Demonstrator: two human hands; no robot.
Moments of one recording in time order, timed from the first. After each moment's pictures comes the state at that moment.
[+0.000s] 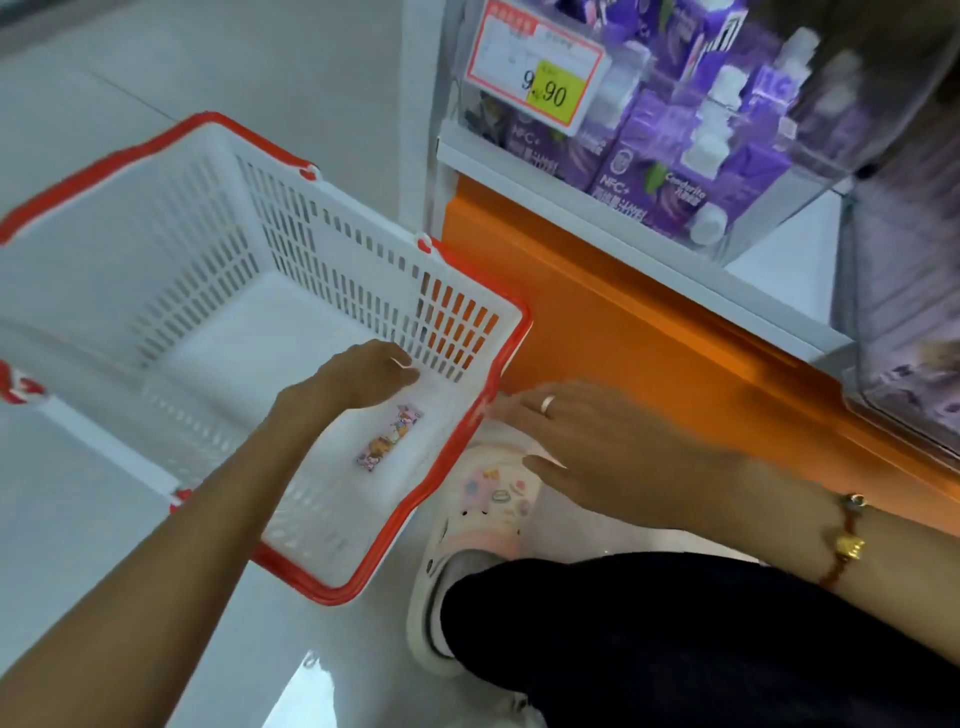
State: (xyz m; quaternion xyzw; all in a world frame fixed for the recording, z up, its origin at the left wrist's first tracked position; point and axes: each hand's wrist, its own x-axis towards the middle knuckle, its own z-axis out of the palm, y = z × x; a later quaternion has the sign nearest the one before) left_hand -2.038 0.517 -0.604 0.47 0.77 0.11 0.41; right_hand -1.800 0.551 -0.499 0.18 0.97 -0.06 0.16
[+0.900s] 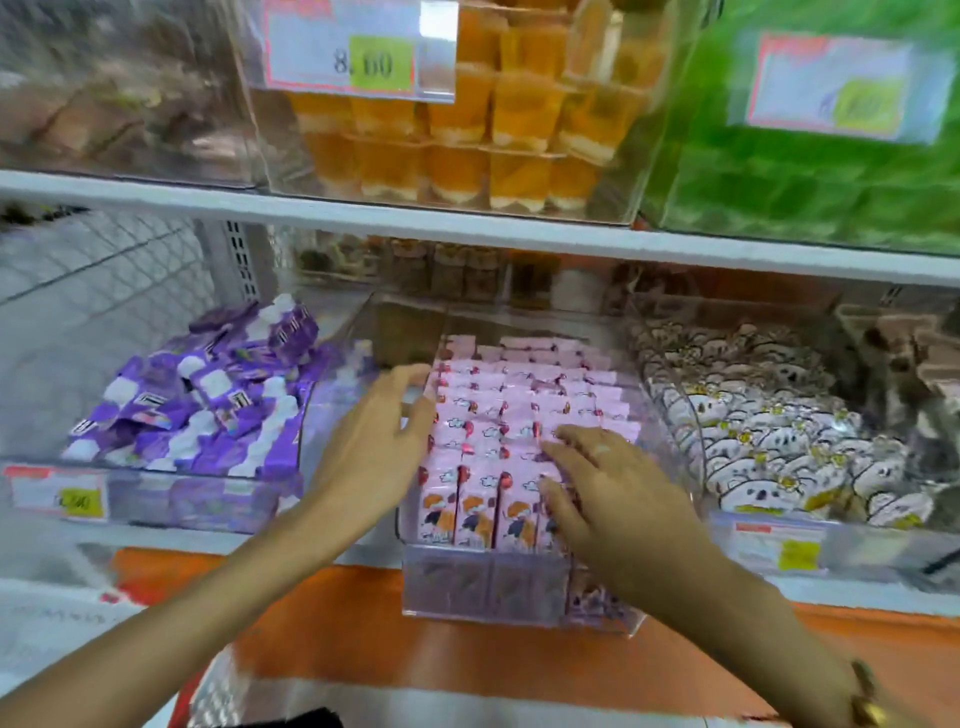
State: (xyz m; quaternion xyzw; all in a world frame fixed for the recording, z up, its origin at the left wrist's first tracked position) left_hand -1.759 0.654 -0.354 0.64 0.60 0.42 0.22; right_hand -1.552 0.614 -0.345 0.57 0.82 0.04 -0.08
